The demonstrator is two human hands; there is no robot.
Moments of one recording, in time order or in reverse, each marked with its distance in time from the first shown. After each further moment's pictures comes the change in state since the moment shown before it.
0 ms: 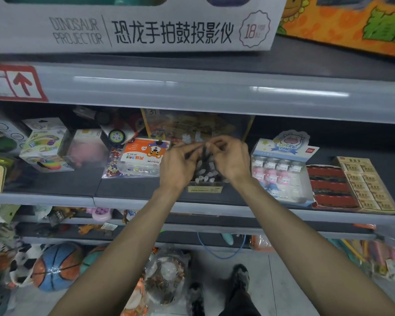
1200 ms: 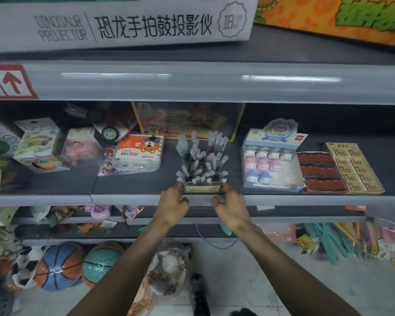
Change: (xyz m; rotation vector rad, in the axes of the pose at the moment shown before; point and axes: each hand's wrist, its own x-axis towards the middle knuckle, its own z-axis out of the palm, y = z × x) left_hand -0.095 -0.045 0.006 0.120 -0.465 -0.361; right_hand -0.126 0.065 0.002 0.011 -0.290 0.257
